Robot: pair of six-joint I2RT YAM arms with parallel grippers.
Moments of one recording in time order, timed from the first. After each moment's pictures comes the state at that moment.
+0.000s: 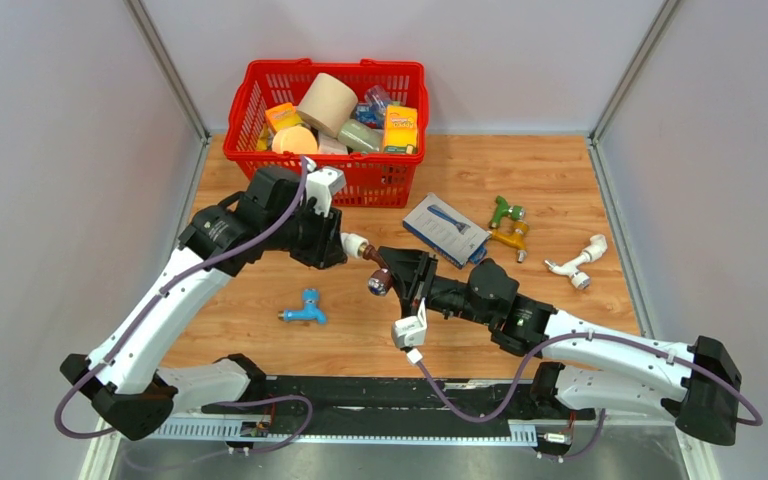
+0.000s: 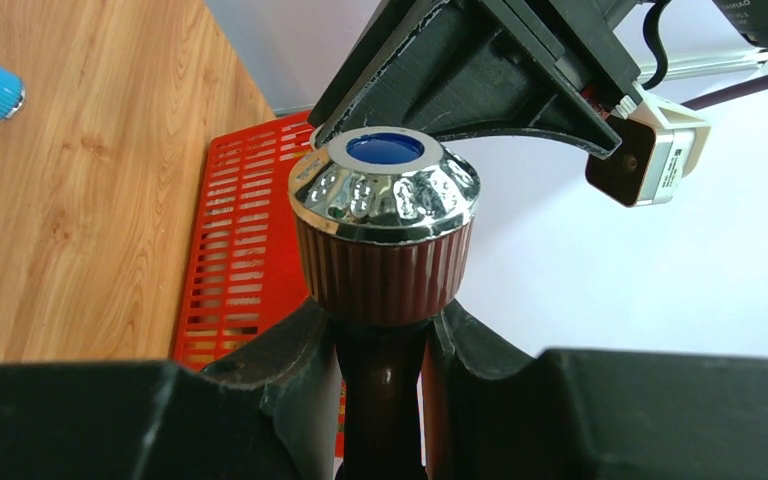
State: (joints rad) left arm -0.64 1.15 1.43 -1.07 0.22 -0.22; right arm 1.10 0.98 0.65 0.34 -0.16 -1.41
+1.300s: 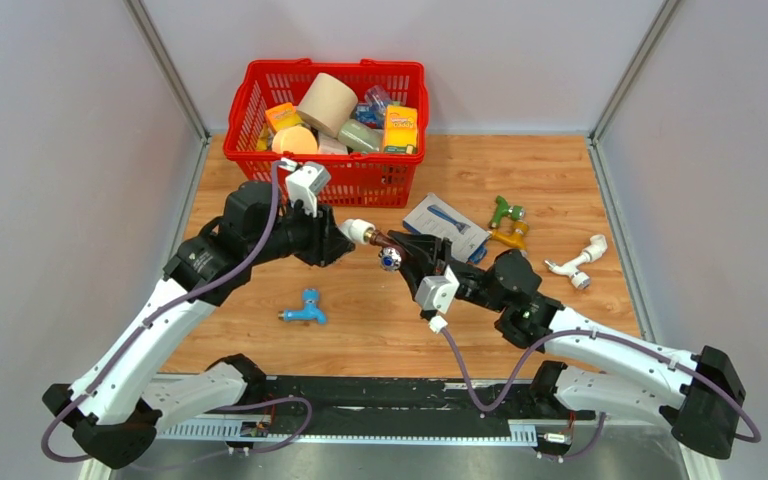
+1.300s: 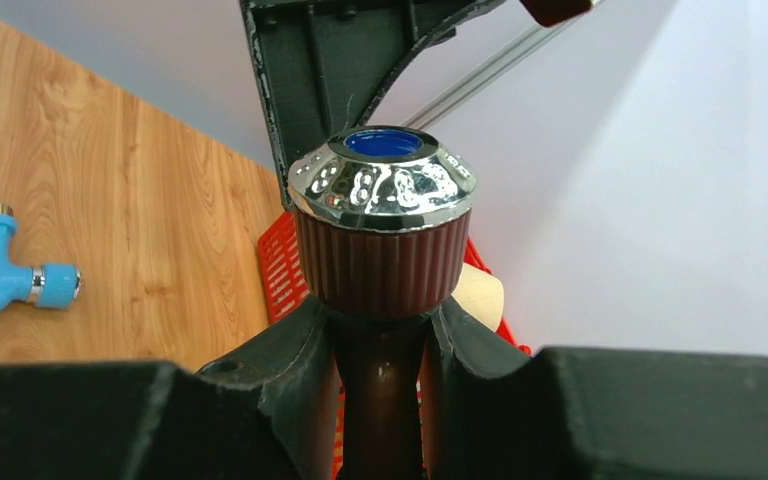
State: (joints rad) left arm -0.66 0.99 1.26 -0.76 0.22 -0.30; right arm 0.98 0.96 0.63 0.53 -0.28 -0.89
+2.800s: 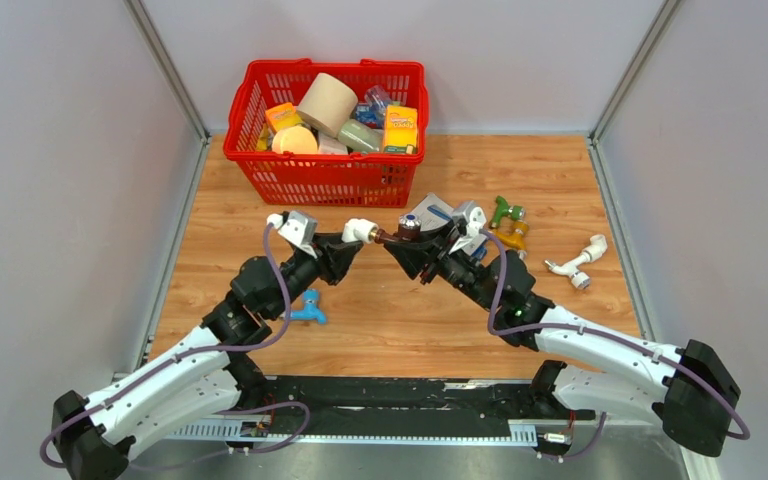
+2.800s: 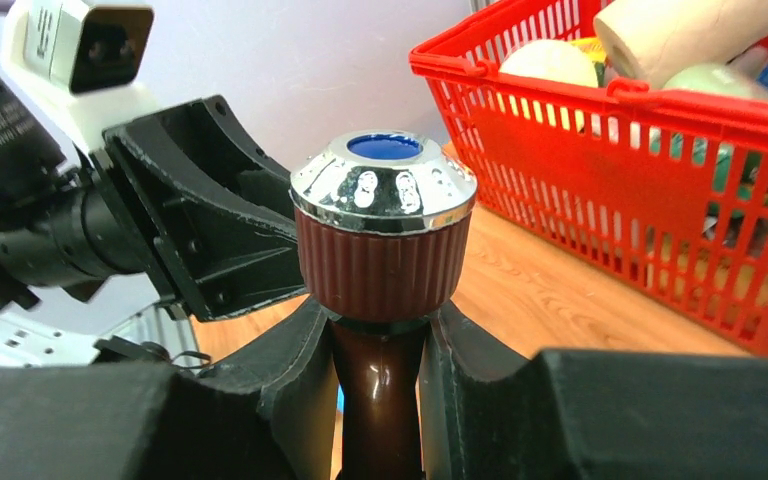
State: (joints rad) left arm -0.80 0.72 0.57 0.16 -0.09 -0.25; right arm 0.93 1.01 0.57 0.67 -0.01 0.29
